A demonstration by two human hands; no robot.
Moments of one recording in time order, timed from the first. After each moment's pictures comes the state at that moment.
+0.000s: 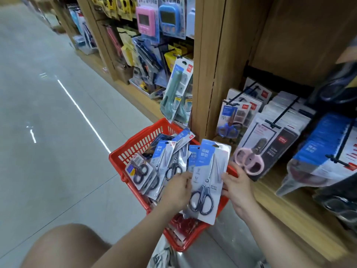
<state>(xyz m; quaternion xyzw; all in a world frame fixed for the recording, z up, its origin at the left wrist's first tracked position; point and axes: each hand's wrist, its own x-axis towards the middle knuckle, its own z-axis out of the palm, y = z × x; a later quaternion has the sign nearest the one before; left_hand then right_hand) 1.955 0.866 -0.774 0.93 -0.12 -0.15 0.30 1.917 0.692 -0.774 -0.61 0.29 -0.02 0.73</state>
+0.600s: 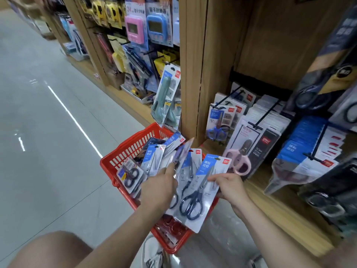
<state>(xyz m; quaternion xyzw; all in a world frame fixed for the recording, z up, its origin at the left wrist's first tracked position) 1.948 0.871 -0.737 0.99 -0.14 -0.01 0.03 1.916 0.674 -0.769 -0.70 0.30 0.02 0.65</state>
